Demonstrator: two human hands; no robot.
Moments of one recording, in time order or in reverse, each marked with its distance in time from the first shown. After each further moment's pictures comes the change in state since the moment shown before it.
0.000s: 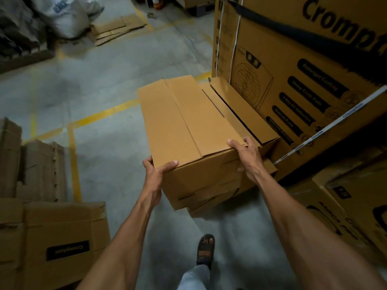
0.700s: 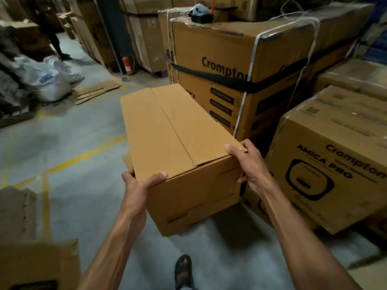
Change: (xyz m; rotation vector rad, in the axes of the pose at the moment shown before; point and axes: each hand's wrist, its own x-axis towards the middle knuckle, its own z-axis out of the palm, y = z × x) left_hand -0.345 -0.018 0.047 -0.018 -0.183 0.213; right_hand -0.286 0.062 -0.228 0.086 0.192 -0.213
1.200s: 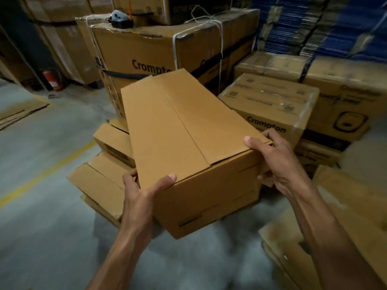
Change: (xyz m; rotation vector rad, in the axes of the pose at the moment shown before) left_hand -0.128 -0.018 0.054 0.084 -0.359 0.005; right_hand -0.179 0.011 -0.146 0.089 0.412 0.027
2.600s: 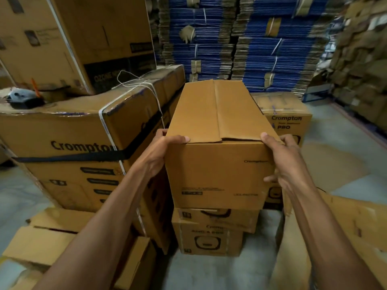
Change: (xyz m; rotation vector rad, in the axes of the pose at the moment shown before) left_hand 0.295 0.128 0.265 0.360 -0.735 0.144; right_hand 0.186 -0.044 -0.075 0.229 0.576 0.056
